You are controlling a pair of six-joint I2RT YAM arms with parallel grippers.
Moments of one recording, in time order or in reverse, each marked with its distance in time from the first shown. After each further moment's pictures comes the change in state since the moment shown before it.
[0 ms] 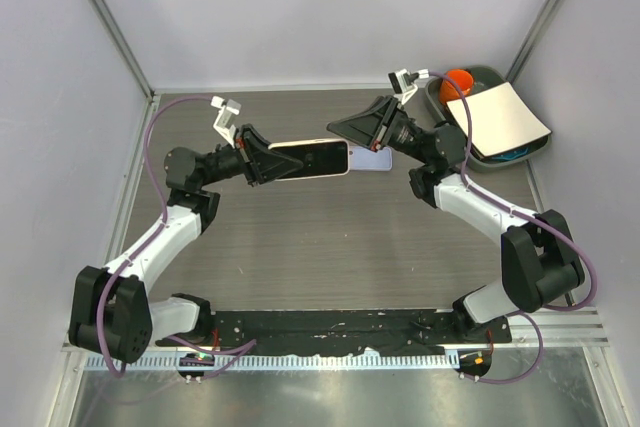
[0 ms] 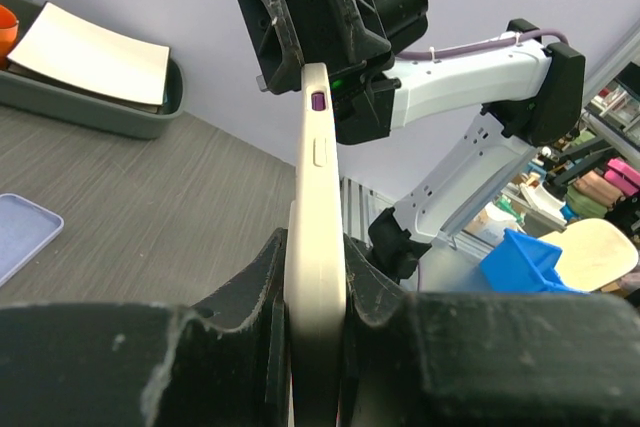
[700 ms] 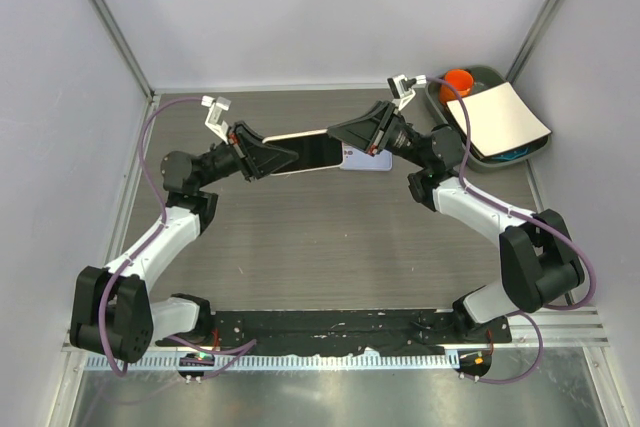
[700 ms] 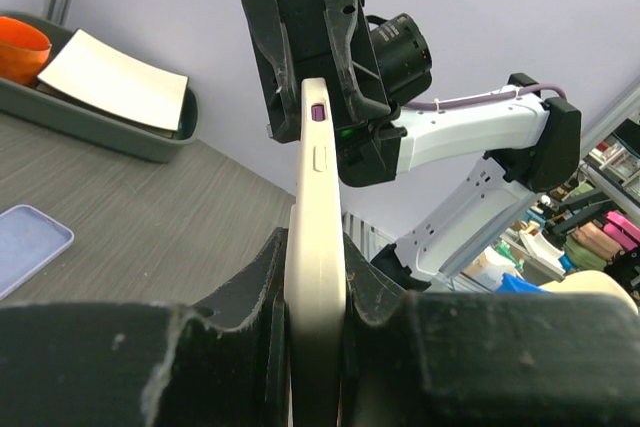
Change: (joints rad) left arm 0.026 0.000 -0.024 0.060 -0.080 -0.085; right arm 0.009 0.000 -0.038 -0.017 0.023 -0.079
